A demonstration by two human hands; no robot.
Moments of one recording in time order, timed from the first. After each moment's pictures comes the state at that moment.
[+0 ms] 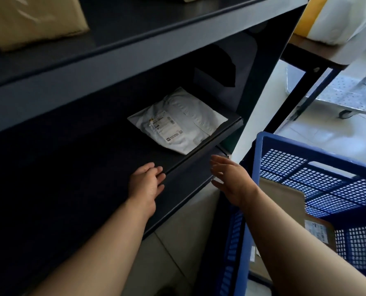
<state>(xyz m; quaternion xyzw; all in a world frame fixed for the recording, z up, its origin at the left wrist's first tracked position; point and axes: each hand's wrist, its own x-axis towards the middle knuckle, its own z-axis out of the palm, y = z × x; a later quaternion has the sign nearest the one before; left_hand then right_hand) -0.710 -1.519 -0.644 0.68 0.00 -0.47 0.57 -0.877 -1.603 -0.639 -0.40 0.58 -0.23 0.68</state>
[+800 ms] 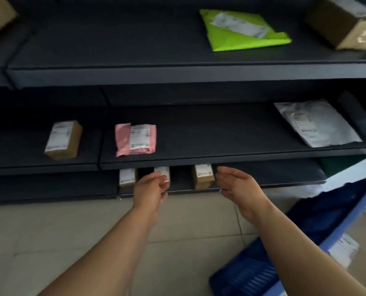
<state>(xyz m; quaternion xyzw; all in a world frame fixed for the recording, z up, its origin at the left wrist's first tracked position) -0.643 -1.048 -0.561 0.64 0.23 -0.29 0.67 -0.746 -1.216 -0.549 -0.57 0.45 -0.01 0.68</state>
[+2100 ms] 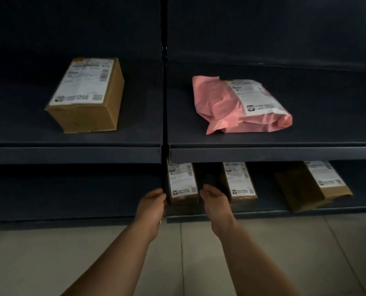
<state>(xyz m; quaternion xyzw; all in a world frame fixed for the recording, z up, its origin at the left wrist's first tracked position) -0.392 -0.867 -0.958 0.66 0.18 -0.35 0.64 -0.466 -0.996 -0.934 -0.56 0.50 -0.03 0.66</state>
